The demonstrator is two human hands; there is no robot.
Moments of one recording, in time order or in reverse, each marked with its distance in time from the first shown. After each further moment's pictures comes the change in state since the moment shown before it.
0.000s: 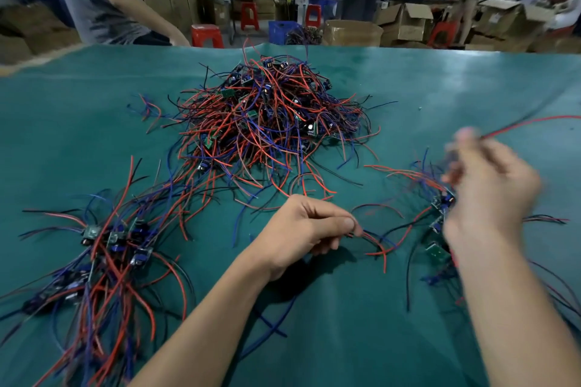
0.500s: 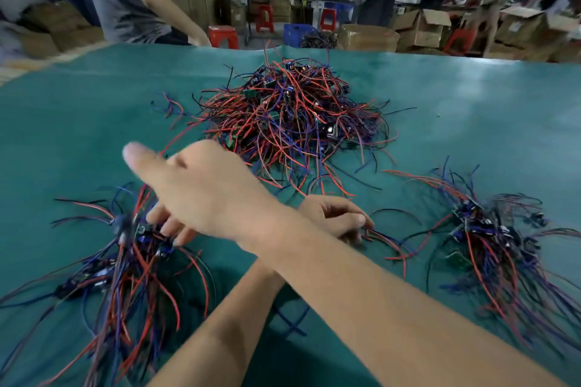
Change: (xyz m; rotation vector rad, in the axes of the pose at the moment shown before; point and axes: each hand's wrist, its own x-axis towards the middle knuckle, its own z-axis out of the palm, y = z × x) left_hand 0.012 -0.004 -0.001 0.050 0.127 -0.050; right_hand -0.184 -0.035 0.175 -0.552 -1.343 0.030
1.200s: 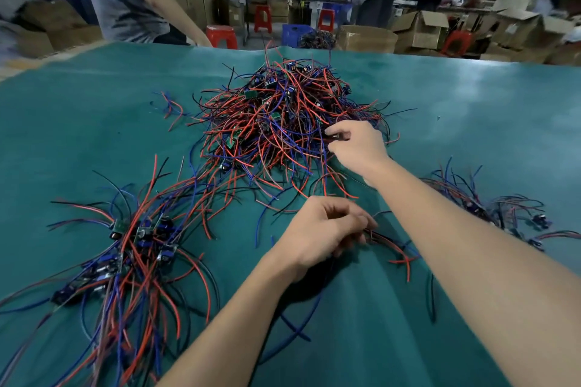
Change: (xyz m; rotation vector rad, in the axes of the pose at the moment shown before) left_hand -0.010 0.006 0.001 -0.085 -0.023 0.031; right_hand 0.061 0.168 -0.149 -0.256 0.545 0.262
